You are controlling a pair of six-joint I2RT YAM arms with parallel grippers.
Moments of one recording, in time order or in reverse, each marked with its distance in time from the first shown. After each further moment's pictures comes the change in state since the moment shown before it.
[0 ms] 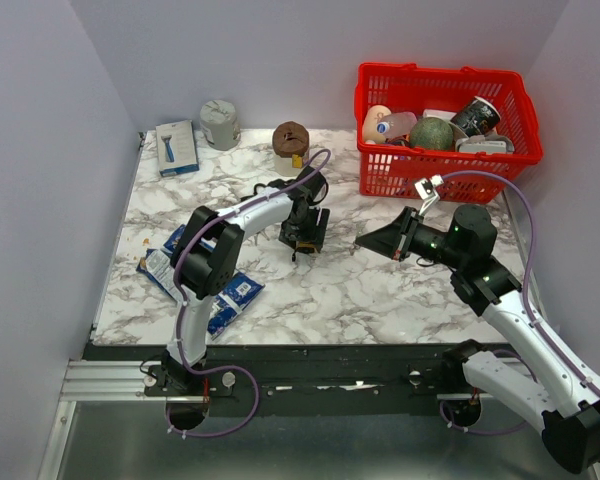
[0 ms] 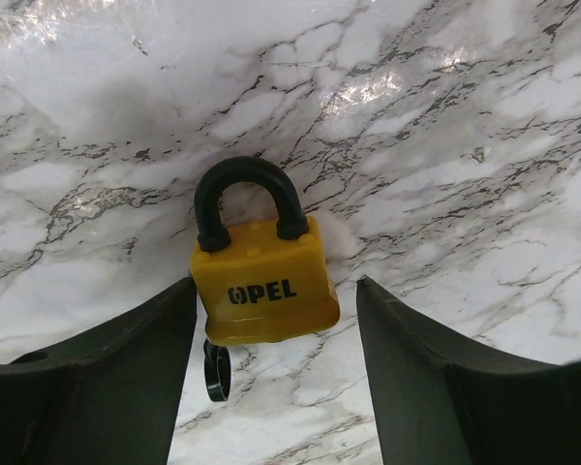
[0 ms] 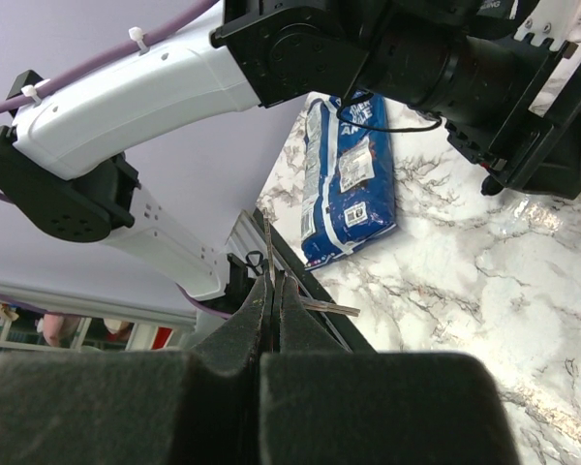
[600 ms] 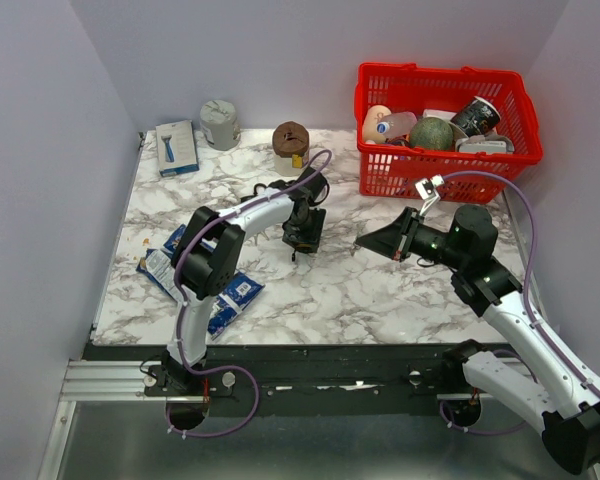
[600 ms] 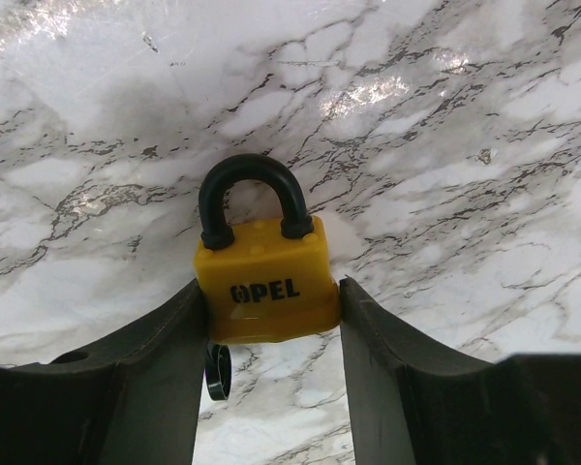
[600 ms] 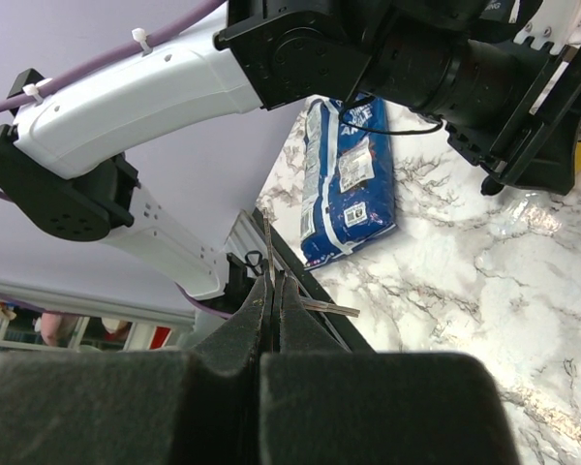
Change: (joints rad) left arm -0.004 0.000 -0.010 0.007 -0.008 -0.013; right arm 0.000 -0.005 -0.001 -0.002 0.000 -0.003
